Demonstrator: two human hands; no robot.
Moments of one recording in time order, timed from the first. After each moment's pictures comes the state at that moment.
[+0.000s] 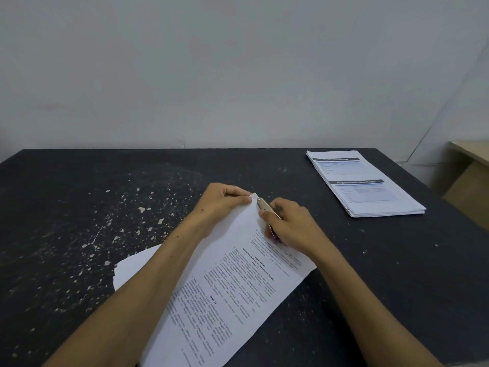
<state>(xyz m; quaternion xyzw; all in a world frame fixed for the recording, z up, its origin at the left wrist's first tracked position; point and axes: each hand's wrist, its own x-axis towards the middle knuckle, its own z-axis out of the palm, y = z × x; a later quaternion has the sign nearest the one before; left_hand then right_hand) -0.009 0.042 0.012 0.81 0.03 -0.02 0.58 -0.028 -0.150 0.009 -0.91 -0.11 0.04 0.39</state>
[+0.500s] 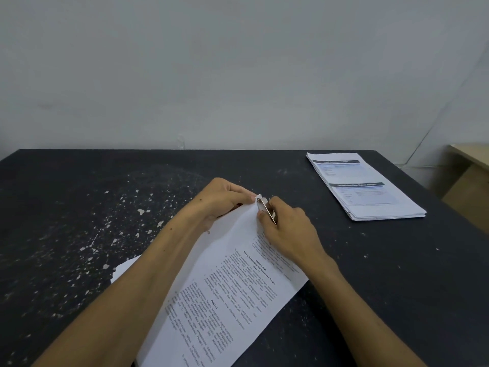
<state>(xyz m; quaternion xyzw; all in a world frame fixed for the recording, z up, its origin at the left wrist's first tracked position) -0.005 0.043 0.036 0.80 0.04 -0.11 0.59 -0.028 -0.138 -0.001 -0.95 -0.11 -0.05 0.28</state>
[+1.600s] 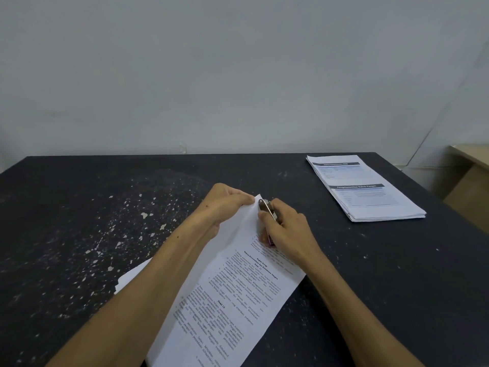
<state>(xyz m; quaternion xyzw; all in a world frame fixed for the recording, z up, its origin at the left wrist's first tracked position) -0.018 0.029 0.042 0.81 0.10 -0.06 0.58 -0.035 -0.139 0.001 -0.89 -0.11 -0.02 0.44</state>
